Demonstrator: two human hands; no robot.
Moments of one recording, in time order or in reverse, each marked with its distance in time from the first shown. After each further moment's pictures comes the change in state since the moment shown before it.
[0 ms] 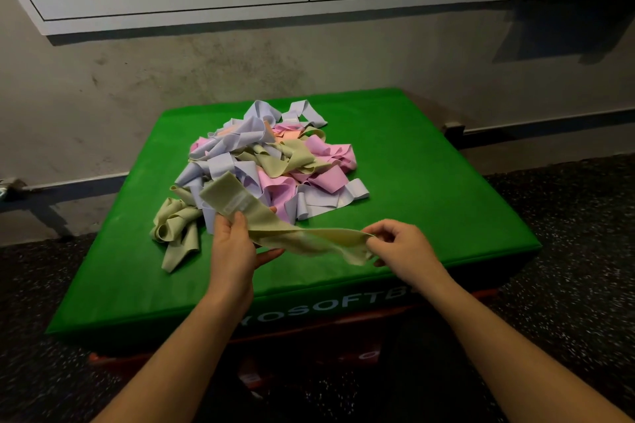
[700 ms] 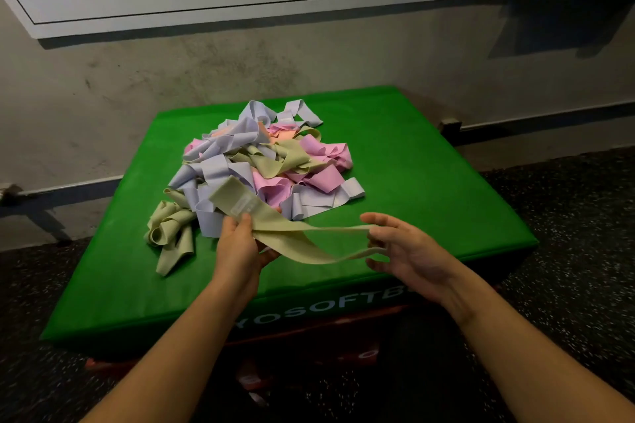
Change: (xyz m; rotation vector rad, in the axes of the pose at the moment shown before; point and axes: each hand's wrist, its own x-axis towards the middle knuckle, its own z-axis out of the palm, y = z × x) left_hand 0.016 -0.012 0.013 -0.074 -0.045 -0.134; right_hand -0.008 -0.006 -0.022 0.748 -0.345 0.215
